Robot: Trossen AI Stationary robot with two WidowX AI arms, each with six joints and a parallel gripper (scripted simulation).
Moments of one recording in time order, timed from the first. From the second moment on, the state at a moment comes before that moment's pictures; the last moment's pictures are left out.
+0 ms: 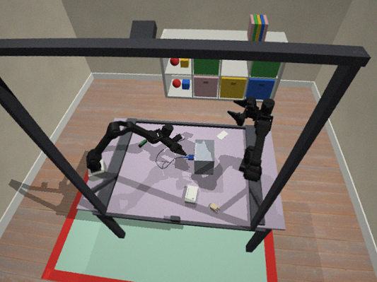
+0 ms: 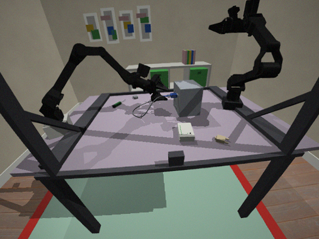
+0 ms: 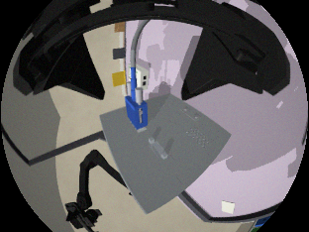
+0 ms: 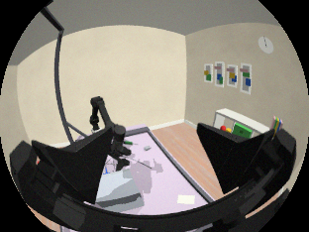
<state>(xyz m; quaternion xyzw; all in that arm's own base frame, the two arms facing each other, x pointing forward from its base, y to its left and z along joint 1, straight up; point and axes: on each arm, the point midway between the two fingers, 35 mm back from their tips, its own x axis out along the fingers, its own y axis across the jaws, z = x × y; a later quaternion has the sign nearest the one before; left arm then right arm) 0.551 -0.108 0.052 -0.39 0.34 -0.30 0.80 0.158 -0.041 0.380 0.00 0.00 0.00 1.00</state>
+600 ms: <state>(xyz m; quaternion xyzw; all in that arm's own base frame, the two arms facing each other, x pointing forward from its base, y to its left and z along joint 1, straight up) 0.576 -0.096 0.084 -0.39 0.37 -0.29 0.80 0.158 -0.041 0.380 0.00 0.00 0.00 1.00</state>
